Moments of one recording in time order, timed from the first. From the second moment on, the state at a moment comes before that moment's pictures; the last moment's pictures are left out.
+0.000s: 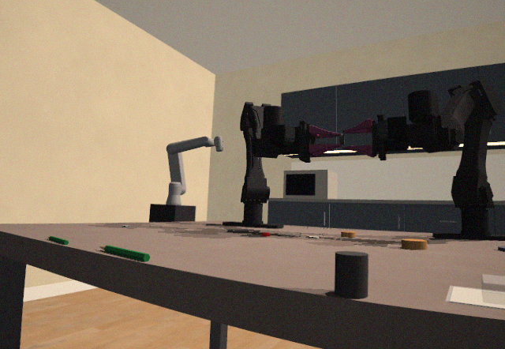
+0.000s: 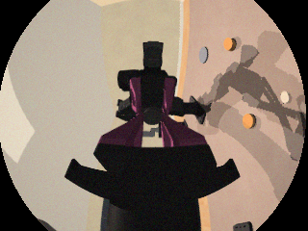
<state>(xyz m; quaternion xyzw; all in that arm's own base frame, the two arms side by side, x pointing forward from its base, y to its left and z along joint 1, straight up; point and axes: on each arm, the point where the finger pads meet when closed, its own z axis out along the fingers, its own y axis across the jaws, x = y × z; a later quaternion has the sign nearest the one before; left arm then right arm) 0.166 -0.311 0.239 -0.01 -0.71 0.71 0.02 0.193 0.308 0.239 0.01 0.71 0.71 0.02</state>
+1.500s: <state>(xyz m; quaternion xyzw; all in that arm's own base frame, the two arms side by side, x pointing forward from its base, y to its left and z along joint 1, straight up) 0.165 -0.312 0.239 -0.01 -0.71 0.71 0.02 0.193 0.308 0.239 0.02 0.71 0.71 0.02</state>
